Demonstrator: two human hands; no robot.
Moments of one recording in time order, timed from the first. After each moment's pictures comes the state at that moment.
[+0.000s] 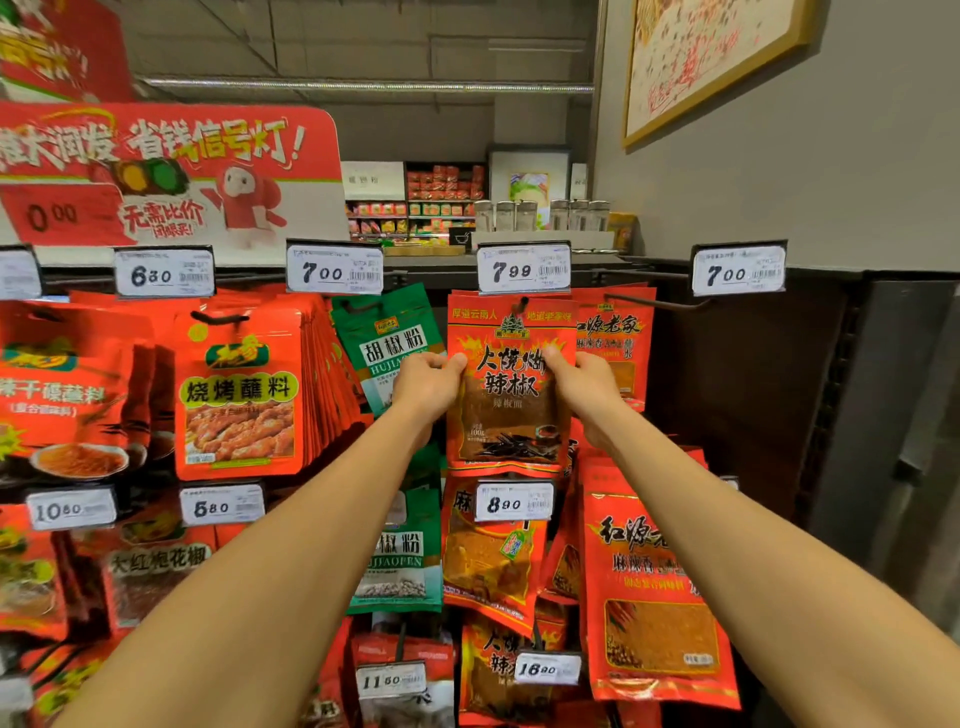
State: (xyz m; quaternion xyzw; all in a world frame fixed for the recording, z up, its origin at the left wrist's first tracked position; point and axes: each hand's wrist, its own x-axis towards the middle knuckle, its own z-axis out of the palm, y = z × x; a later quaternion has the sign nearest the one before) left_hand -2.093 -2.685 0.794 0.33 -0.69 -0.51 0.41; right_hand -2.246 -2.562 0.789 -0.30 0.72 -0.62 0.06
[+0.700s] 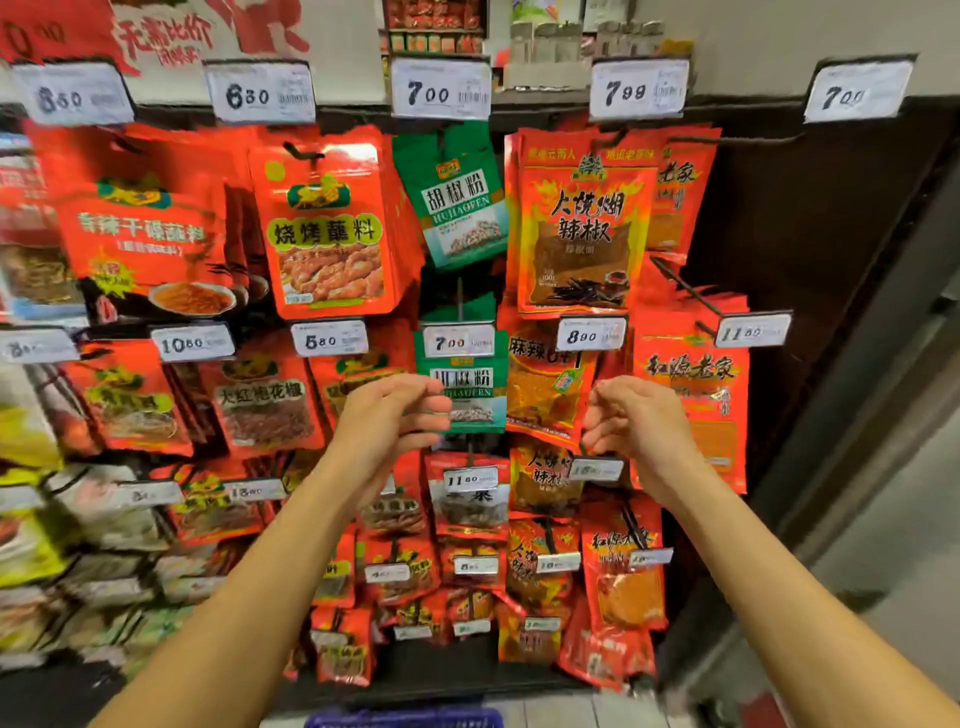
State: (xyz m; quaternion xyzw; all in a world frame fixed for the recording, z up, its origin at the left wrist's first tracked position) left_hand -1.861 -2.637 0.684 0.28 -0.60 -0.69 0.30; right_hand -2.057 -2.449 0.677 -0.24 0.64 -0.69 0.23
